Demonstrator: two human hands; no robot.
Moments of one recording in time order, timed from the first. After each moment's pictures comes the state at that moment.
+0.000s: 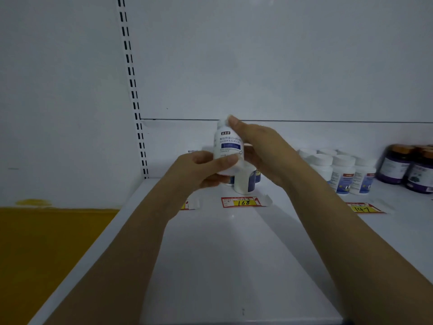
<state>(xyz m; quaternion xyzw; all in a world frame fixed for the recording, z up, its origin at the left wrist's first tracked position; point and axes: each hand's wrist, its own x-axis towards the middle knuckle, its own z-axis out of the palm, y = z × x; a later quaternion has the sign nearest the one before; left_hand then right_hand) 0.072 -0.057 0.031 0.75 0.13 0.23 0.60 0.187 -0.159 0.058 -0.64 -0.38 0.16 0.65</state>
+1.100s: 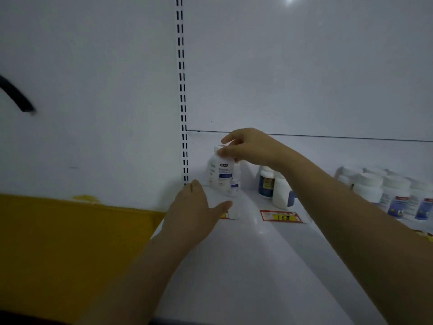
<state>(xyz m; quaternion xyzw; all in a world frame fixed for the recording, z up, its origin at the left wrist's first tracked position) 0.026 -0.013 -0.013 0.89 0.33 0.25 0.19 0.169 -0.079 0.089 -0.77 -0.54 0.05 0.34</state>
